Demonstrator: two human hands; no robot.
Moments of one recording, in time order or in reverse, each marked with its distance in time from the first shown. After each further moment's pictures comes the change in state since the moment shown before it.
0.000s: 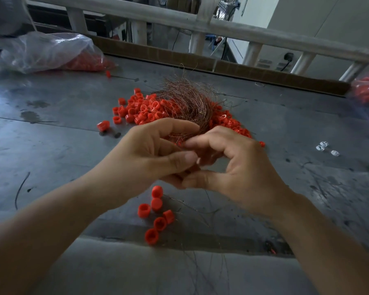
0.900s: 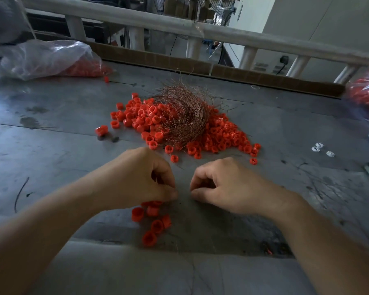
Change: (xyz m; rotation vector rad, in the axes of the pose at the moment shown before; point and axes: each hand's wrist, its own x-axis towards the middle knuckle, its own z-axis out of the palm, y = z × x) left_hand 0.006 -0.016 -0.016 0.861 -0.100 -0.131; right_hand 0.000 0.015 0.000 -0.306 -0.434 0.341
